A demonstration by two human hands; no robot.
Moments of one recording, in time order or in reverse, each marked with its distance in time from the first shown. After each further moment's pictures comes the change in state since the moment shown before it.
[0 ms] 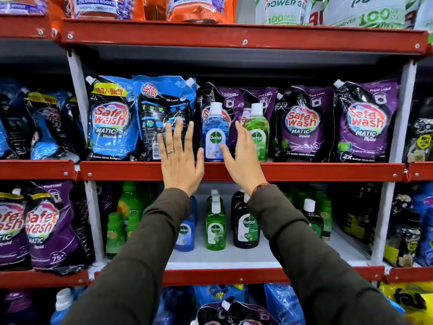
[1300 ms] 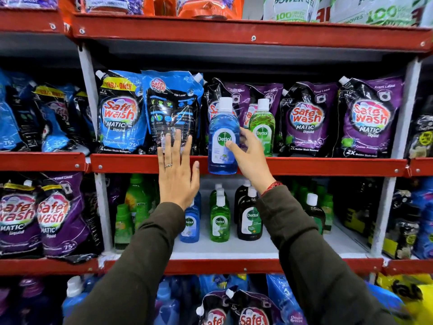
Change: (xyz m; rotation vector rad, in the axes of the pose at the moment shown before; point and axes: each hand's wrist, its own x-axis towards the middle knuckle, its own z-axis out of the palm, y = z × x) left_hand -0.046 -0.028 -0.010 -0.055 -0.048 -0.001; right_hand -0.013 -0.018 -0.004 0.474 -0.067 0.293
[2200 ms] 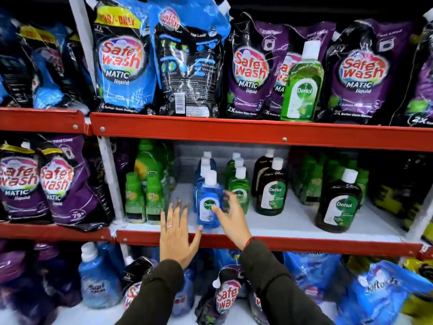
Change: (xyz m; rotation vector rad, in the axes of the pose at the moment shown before) left_hand -0.222 -0.082 0.083 0.042 -0.513 -0.183; right_hand -0.120 0.198 0.112 -0.018 -0.216 0.333
